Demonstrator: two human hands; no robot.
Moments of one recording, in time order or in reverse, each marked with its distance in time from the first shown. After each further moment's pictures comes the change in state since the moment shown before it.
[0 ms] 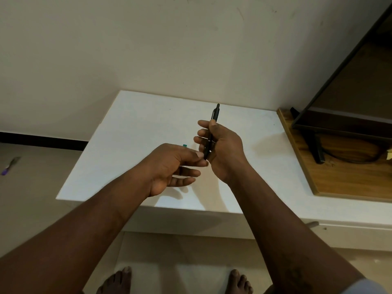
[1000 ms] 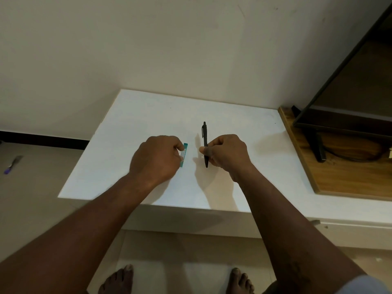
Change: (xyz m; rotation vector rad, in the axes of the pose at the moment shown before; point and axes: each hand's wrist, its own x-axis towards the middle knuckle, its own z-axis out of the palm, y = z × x) left_hand 0.011 -0.010 -0.016 1.104 0.577 0.431; right_hand 0.024 0.015 -0.028 -0.873 0.164 -0.044
